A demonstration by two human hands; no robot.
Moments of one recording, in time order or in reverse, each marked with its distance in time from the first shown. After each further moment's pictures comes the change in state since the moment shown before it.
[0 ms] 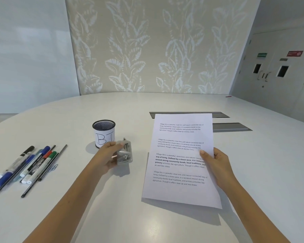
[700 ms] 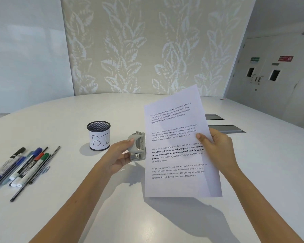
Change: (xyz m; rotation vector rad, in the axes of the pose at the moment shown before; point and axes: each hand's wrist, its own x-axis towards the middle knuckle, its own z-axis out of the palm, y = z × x) left_hand 0.003 -0.002 0.042 -0.250 -0.276 0.019; right_hand -0.005 -0.076 0.016 -0.582 0.107 -0.397
